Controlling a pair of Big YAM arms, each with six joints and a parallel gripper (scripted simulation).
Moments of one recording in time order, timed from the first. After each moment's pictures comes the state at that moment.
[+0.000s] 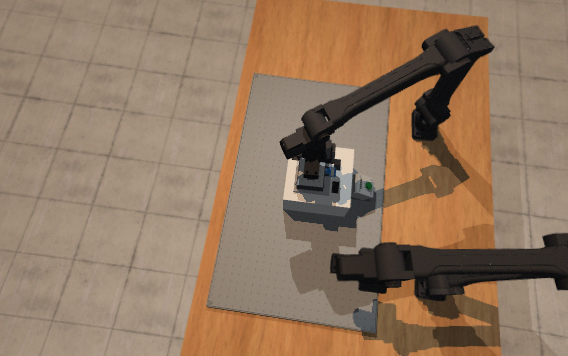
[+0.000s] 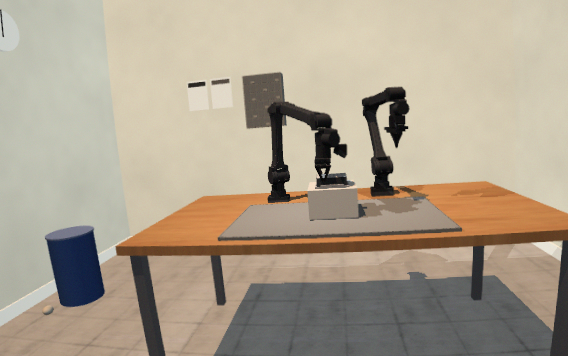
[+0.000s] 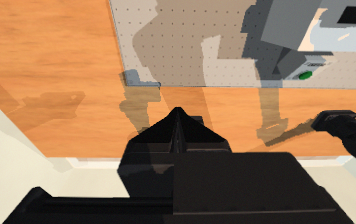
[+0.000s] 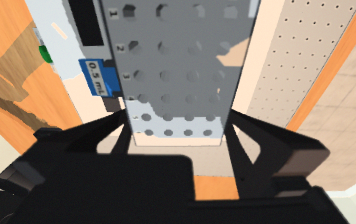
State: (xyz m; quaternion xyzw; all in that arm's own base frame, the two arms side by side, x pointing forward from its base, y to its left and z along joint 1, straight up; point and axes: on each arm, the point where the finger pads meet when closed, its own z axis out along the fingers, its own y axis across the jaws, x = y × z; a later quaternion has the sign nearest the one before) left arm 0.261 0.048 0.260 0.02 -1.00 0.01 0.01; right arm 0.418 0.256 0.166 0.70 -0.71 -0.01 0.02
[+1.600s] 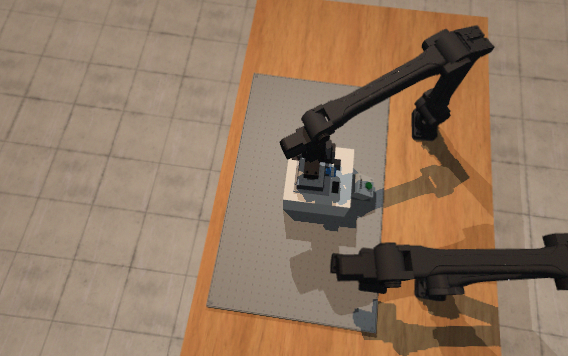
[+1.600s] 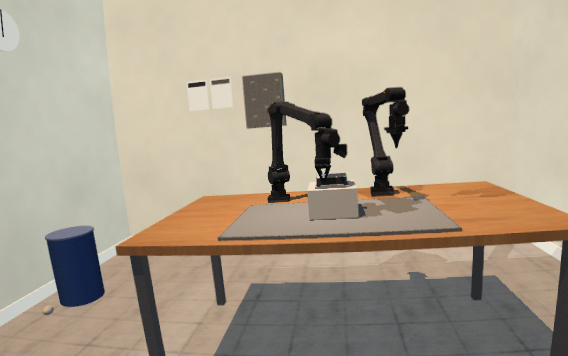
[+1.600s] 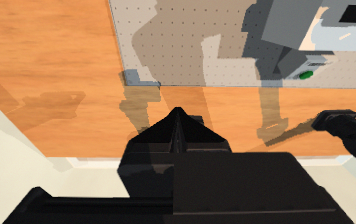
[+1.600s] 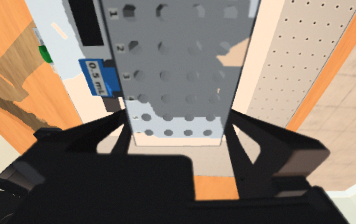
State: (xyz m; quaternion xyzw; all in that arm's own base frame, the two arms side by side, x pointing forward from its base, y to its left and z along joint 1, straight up) left arm 0.261 0.048 0.258 0.02 -1.00 0.01 0.01; right arm 0.418 0.256 0.166 0.70 -0.71 -0.01 0.02
